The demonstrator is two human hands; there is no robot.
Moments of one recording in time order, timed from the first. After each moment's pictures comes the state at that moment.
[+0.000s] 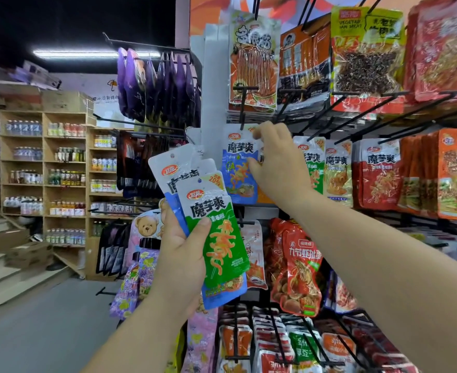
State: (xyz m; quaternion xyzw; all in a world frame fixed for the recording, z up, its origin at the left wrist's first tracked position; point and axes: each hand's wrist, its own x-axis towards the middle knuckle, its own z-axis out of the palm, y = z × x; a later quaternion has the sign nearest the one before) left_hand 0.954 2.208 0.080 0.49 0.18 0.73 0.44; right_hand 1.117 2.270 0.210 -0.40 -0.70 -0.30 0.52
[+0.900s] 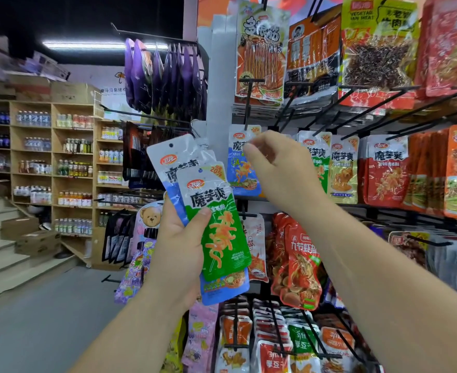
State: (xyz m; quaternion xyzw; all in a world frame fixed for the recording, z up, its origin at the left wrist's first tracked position) left_hand 0.955 2.179 0.092 0.47 0.16 0.73 0.46; right_hand 1.106 2.214 0.194 -0.38 -0.73 -0.09 0.57
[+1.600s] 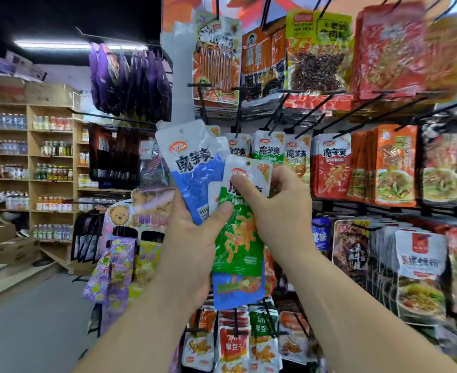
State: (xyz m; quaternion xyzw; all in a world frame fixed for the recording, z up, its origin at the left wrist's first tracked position) left_hand 1.038 2.144 0.098 0.53 0.14 0.72 0.42; right_hand 1.165 2.171 0.133 -0.33 -0.61 0.01 0.72
